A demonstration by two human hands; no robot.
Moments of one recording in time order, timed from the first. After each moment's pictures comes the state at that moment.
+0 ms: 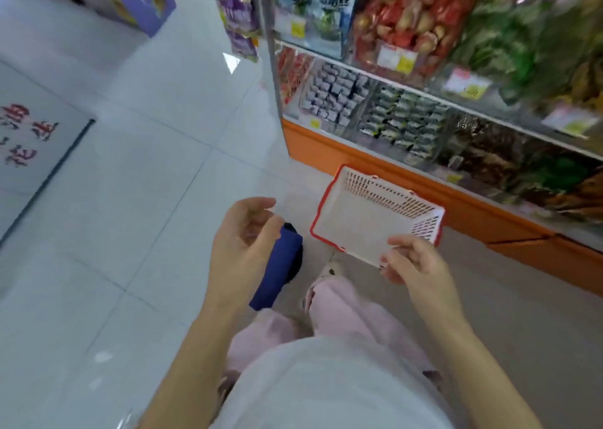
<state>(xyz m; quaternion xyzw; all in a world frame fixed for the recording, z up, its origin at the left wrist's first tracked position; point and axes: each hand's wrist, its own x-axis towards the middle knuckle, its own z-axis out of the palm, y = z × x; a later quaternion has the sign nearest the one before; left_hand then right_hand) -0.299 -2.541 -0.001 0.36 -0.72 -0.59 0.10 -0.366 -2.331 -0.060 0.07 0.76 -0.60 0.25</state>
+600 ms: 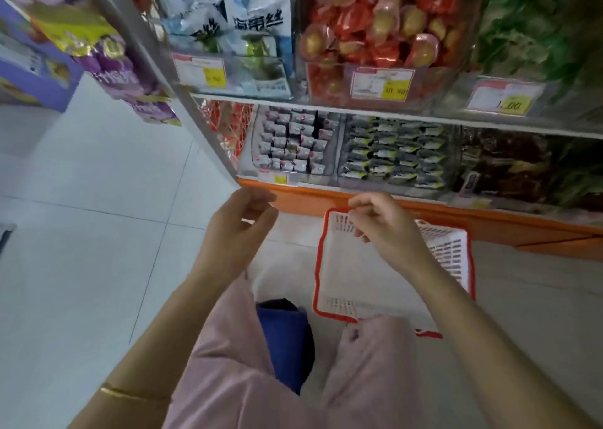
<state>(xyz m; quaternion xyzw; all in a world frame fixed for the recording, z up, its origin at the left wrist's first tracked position) -0.545 -2.659 -0.178 0.16 -0.84 -0.52 -0.04 -0.585 -2.444 -0.215 0.00 0.81 -0.54 0.20</state>
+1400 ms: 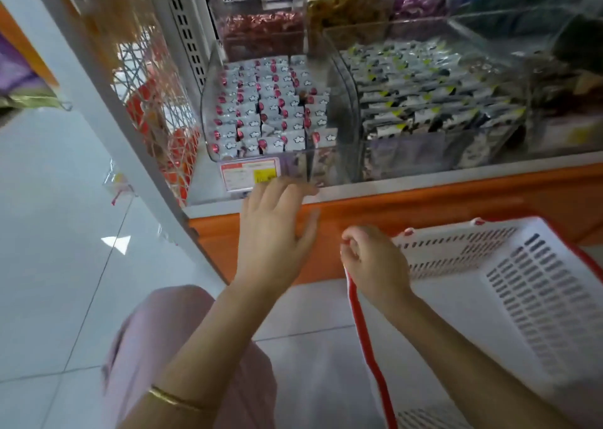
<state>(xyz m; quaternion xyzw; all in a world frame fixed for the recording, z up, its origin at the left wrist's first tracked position) -0.626 -2.692 -0.483 -0.20 -0.92 -0.27 0.22 -0.607 -2.538 -0.562 0.02 0.96 -0.26 -0.10</state>
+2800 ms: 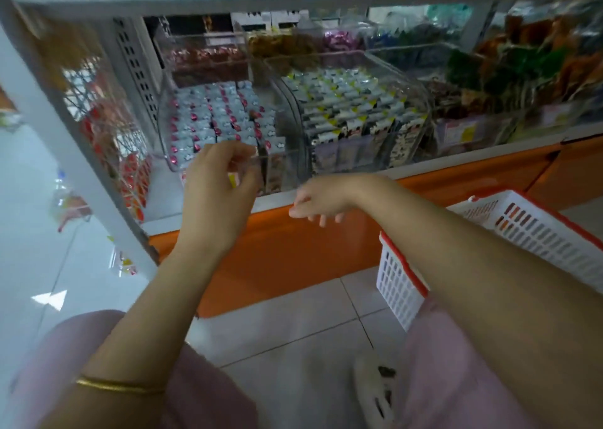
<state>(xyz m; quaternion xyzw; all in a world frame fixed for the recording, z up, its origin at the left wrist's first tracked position) -0.631 -2.700 -0.437 -0.19 -0.86 -0.42 0.20 -0.650 -2.519 -0.444 -0.07 0.94 -0.18 0.27</state>
